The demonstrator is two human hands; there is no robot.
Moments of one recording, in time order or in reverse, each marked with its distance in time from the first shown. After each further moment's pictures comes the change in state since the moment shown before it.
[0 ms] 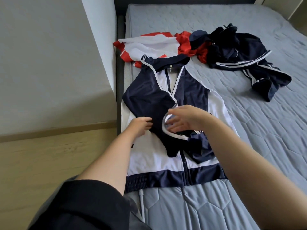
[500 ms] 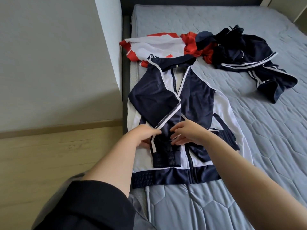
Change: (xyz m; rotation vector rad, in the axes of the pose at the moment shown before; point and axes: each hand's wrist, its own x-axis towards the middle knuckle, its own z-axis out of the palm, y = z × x) left_hand -0.020 -0.010 -0.008 0.218 -0.103 -0.214; right_hand 0.020 0.056 0.017 -0.180 0.051 0.024
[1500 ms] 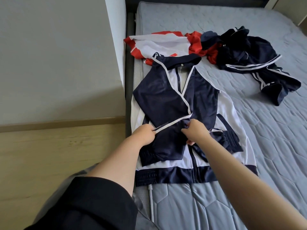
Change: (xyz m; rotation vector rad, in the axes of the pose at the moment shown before) left_hand 0.005 -0.015 -0.005 0.600 0.179 0.258; right_hand 0.010 0.009 0.007 -0.546 0.410 -0.035
